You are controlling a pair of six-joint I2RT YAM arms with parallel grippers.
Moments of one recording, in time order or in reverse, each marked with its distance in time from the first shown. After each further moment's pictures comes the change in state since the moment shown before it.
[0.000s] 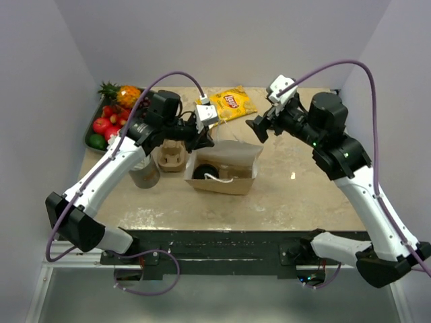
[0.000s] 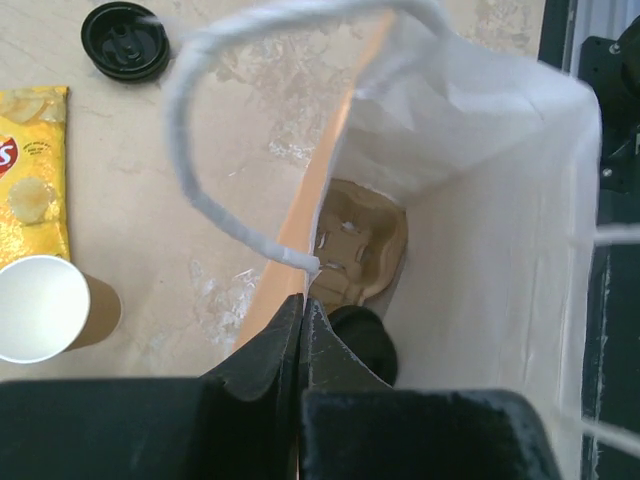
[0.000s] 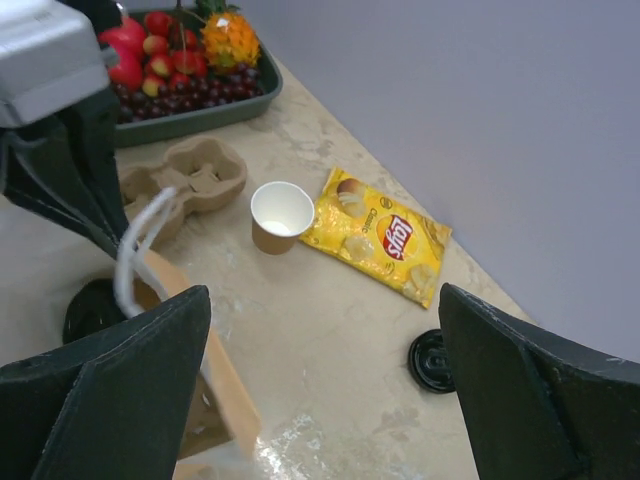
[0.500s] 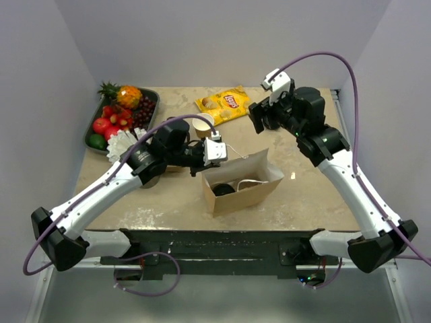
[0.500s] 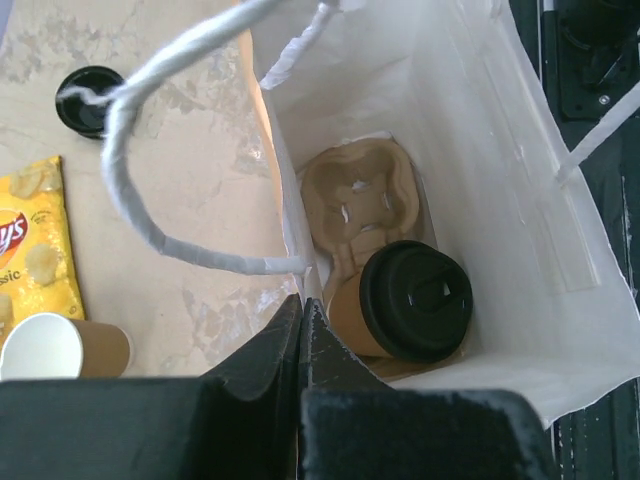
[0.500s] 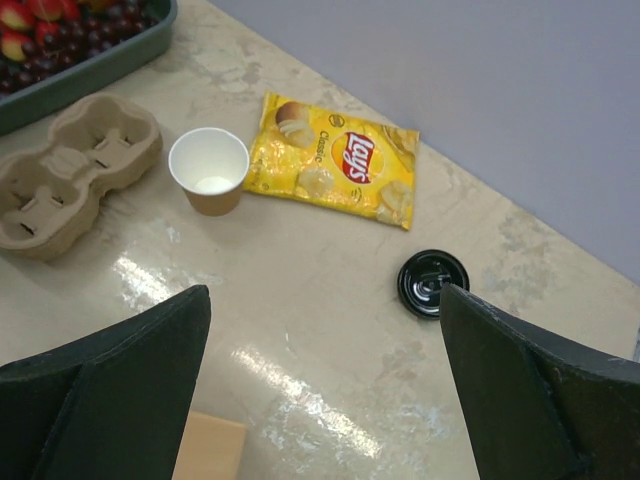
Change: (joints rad) left arm -0.205 -0.162 -0.200 0.079 -0.150 0.139; right arm -0.046 0.094 -0.062 0.061 0.190 0.117
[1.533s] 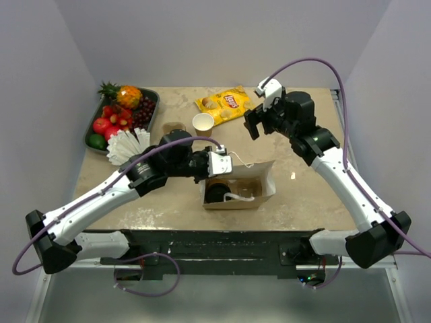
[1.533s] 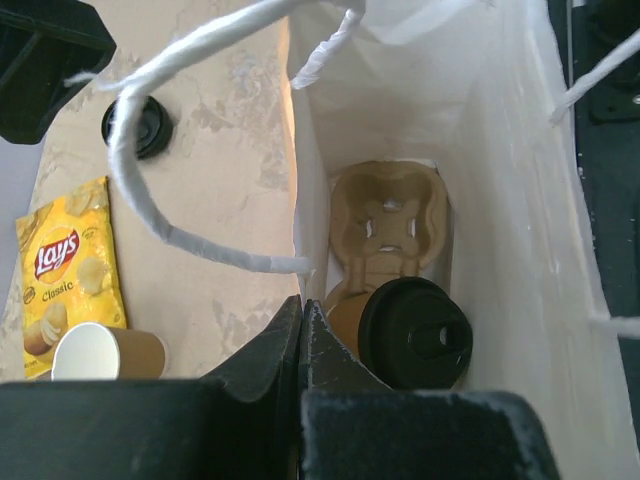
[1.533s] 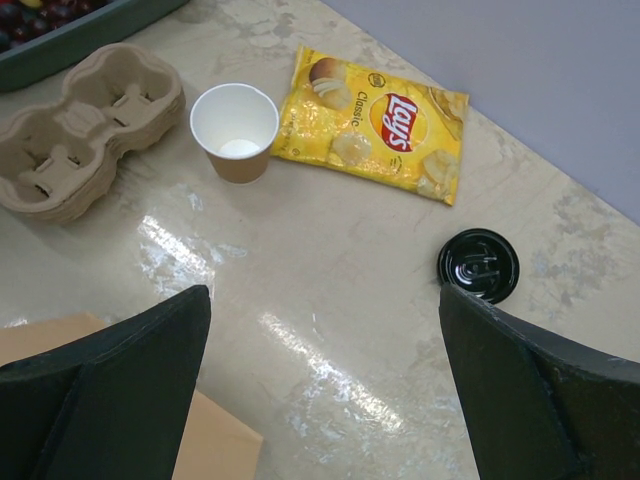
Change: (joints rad) left arm -0.153 -0.102 -0.071 0.071 -0.179 0.021; right arm -0.011 0.039 -0.087 0.030 -0.061 0.022
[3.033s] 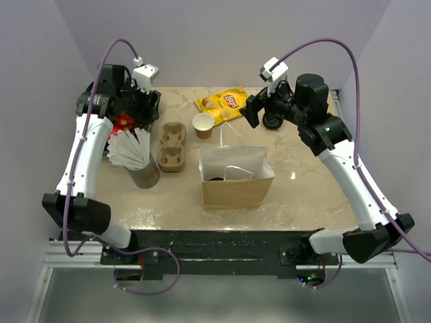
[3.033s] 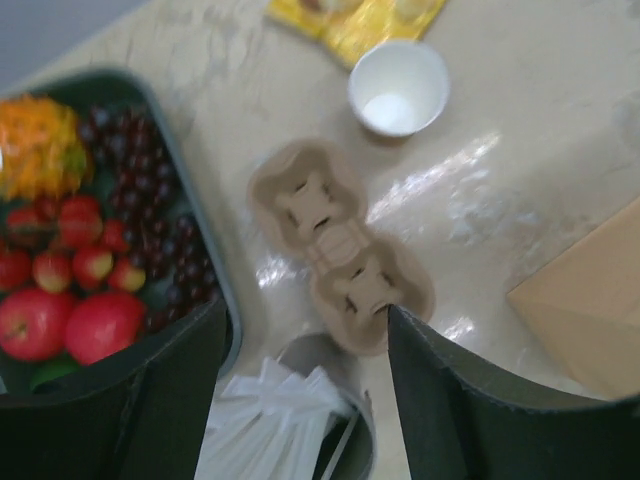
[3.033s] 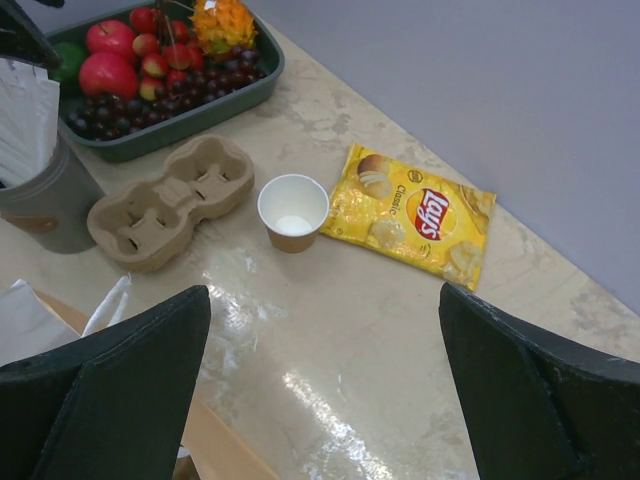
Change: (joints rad) left arm 0.743 0.340 0.586 -0.425 -0.044 -0.258; right arm -0.018 0.045 0.235 -0.073 -0.182 0.008
